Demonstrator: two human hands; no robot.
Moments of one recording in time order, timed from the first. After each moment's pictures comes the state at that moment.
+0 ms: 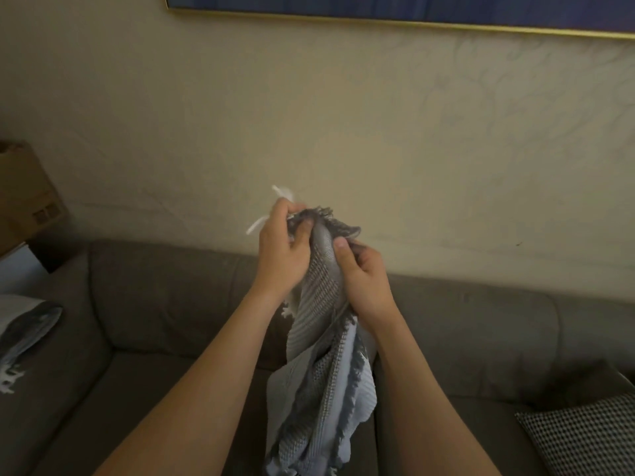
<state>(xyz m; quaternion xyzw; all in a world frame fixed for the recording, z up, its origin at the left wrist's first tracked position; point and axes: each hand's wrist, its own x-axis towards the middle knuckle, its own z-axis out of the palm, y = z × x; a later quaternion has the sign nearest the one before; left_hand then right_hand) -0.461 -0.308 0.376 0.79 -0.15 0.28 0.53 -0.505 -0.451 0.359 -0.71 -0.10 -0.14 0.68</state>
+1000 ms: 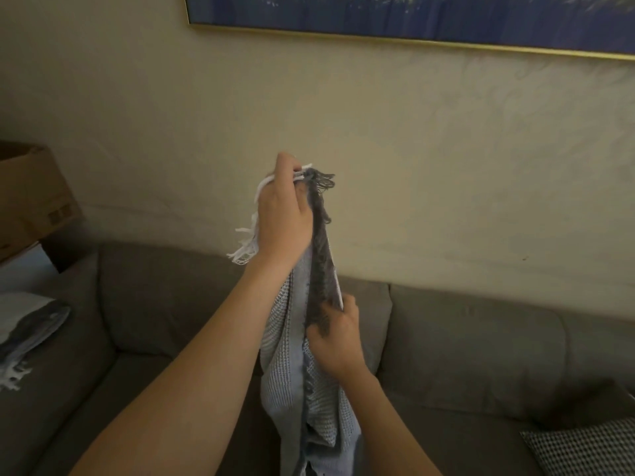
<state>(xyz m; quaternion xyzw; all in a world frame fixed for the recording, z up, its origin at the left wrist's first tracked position) -0.447 -0.302 0.435 0.77 -0.14 0.46 0.42 -0.510 -0.425 0.242 -0.89 -0.06 -0.15 0.42</state>
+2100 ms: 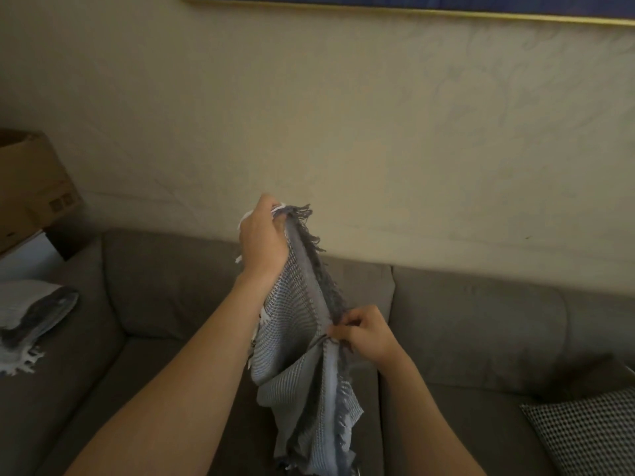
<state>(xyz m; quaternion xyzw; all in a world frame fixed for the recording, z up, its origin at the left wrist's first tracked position) -0.437 -0.263 0.348 0.84 -0.03 0.32 0.43 -0.528 -0.470 0.235 -0.83 0.00 0.05 0.56</state>
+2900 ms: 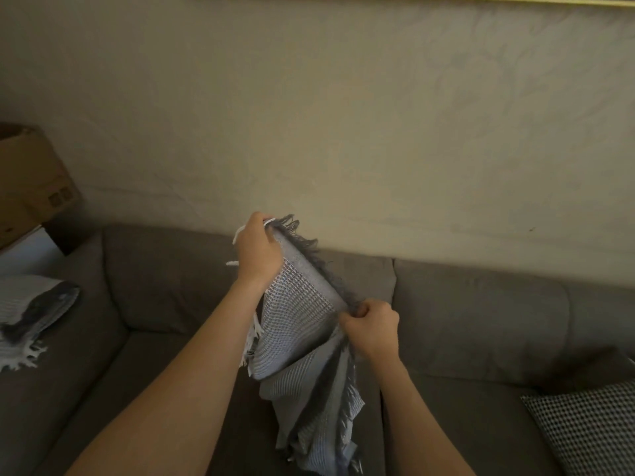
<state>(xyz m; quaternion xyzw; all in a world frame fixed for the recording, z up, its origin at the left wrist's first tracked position) -0.442 -0.255 0.323 0.87 0.03 0.23 0.44 -0.535 -0.460 0.235 -0.87 0.16 -0.11 0.46</state>
